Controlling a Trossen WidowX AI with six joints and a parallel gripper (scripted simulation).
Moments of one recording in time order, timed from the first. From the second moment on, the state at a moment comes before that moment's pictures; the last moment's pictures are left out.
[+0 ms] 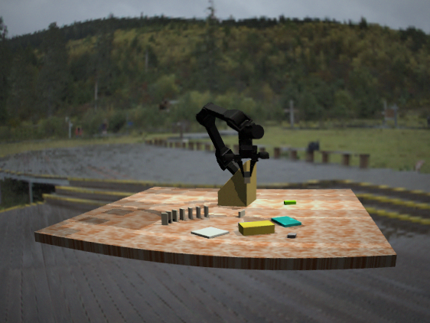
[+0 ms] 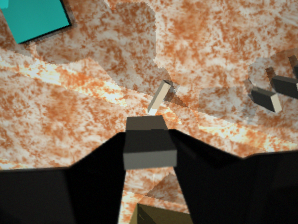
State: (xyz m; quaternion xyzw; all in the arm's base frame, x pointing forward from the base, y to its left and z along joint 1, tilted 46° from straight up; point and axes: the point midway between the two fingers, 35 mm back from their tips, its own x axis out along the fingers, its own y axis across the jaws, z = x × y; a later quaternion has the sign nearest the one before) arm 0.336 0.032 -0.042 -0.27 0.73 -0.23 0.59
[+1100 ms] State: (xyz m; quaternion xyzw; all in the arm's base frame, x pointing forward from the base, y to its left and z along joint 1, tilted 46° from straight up) arm 0.317 -0.090 0.034 0.07 0.49 -0.58 0.64
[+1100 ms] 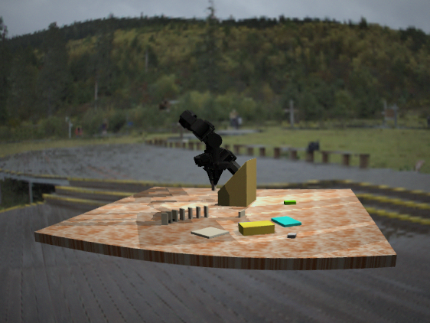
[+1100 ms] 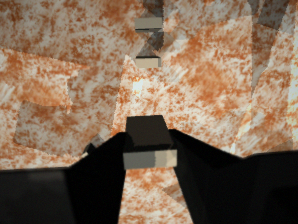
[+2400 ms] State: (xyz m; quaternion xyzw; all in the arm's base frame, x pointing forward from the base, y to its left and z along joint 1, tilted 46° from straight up) arm 0.290 -0.166 -0.039 0.06 0.49 -0.59 0.64
